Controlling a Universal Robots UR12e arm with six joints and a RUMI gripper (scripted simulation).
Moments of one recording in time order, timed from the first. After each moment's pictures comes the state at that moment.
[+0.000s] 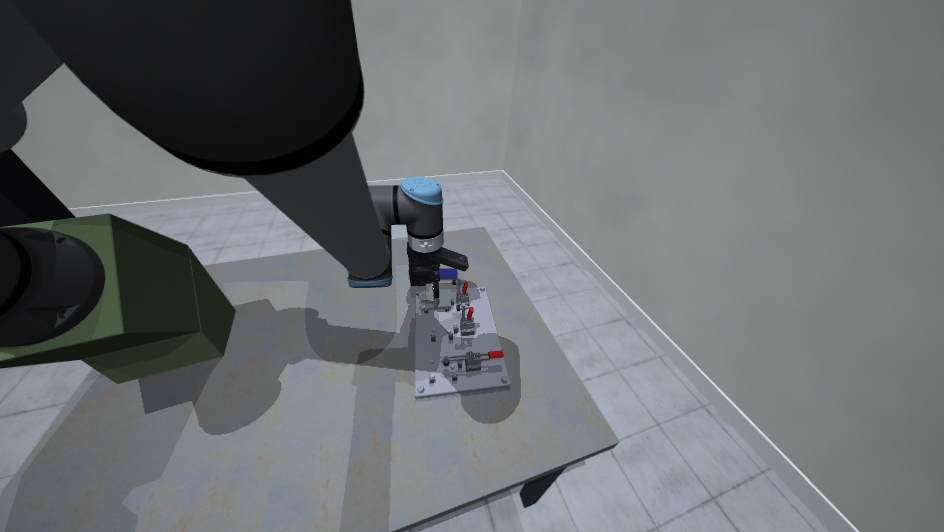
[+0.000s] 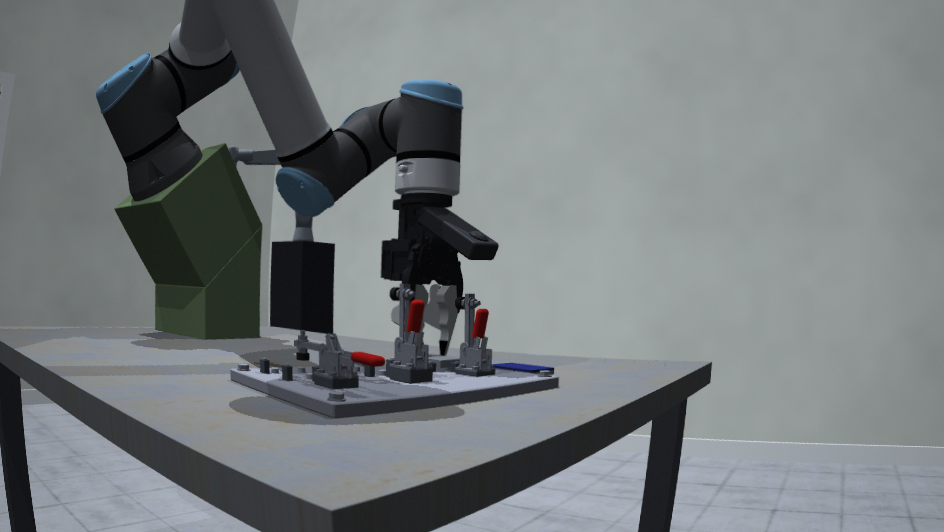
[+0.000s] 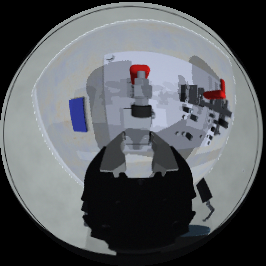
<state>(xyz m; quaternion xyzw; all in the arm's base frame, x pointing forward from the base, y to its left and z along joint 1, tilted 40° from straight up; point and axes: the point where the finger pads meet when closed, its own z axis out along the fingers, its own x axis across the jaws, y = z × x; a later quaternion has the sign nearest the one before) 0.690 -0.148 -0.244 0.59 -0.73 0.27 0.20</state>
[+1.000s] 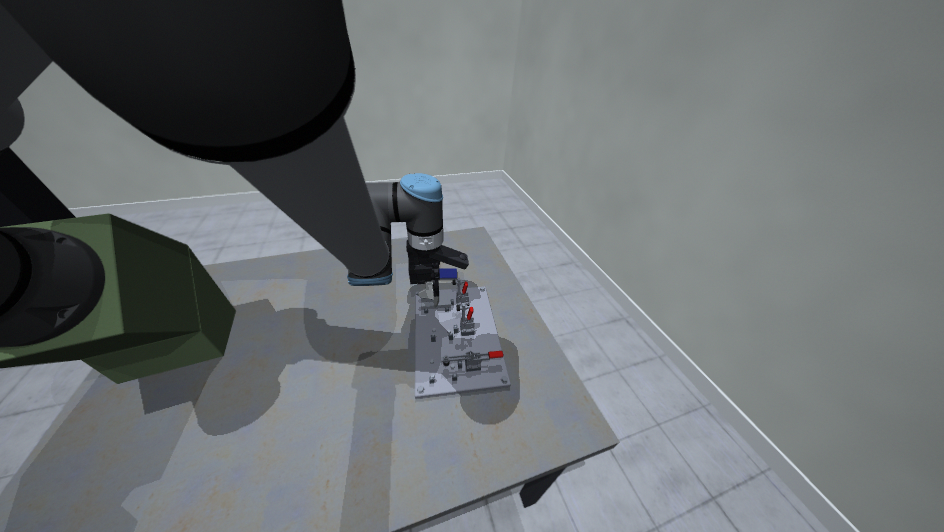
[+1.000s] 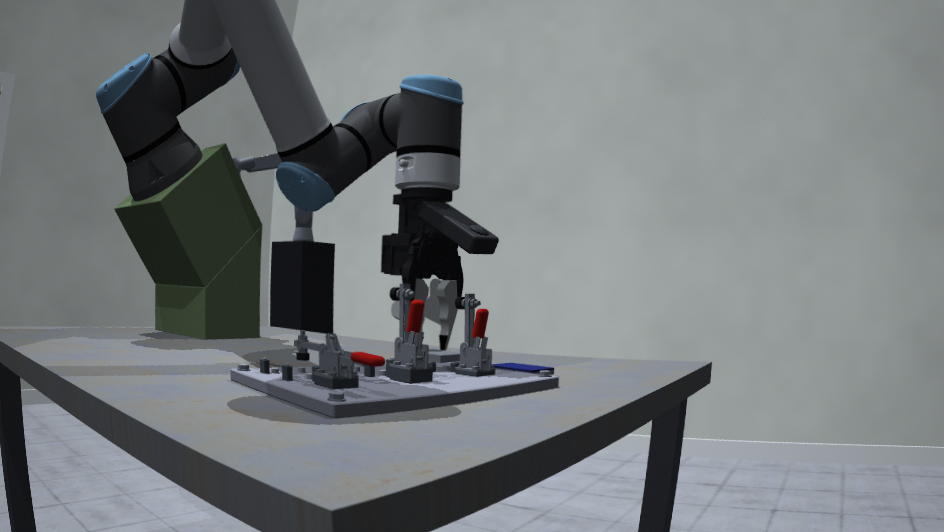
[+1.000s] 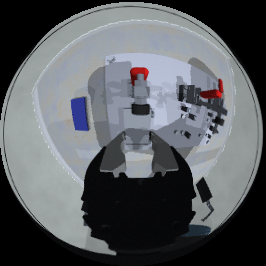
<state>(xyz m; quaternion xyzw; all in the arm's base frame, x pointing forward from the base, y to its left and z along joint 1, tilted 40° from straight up) 0.690 -0.144 -0.238 0.59 -0.73 0.27 0.20</state>
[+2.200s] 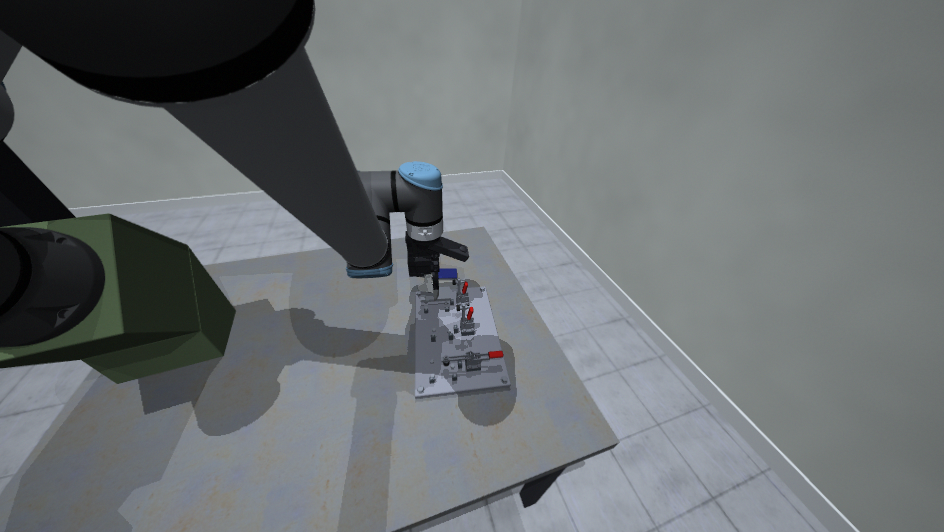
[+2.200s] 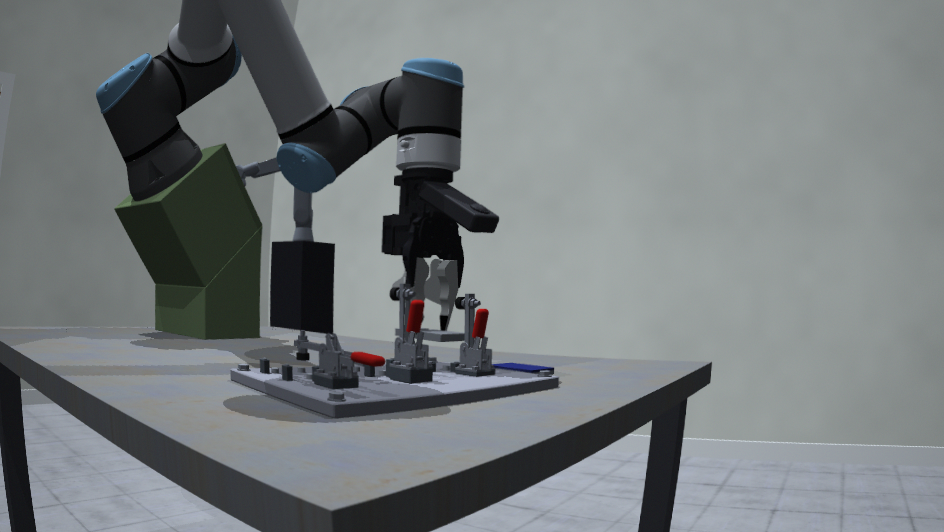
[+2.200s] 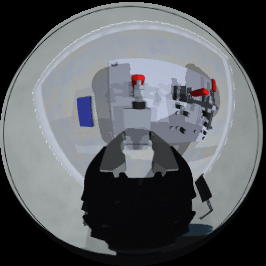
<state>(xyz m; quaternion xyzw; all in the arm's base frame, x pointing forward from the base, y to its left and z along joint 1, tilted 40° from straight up) 0.690 -0.126 -0.217 0.59 -0.73 0.27 0.20</state>
